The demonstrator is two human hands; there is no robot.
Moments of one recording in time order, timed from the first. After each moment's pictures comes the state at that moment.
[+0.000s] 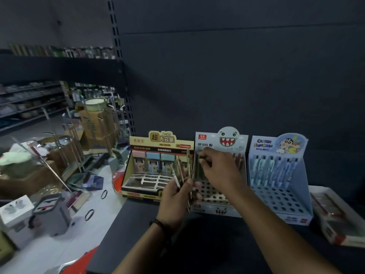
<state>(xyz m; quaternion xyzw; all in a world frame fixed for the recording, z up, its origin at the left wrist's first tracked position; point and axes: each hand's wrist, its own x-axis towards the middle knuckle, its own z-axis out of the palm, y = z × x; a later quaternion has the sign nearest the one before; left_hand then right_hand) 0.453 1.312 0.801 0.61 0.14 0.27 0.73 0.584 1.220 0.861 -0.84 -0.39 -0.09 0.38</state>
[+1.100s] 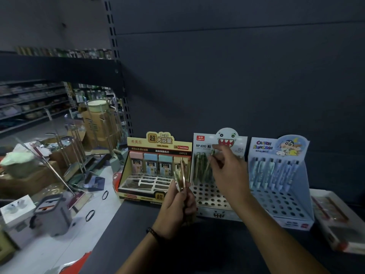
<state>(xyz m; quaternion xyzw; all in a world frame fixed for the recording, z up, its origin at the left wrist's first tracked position) 0.447 1.309 0.790 0.57 0.09 0.21 0.79 0.590 1.200 0.846 -0.78 -0.35 -0.21 0.48</state>
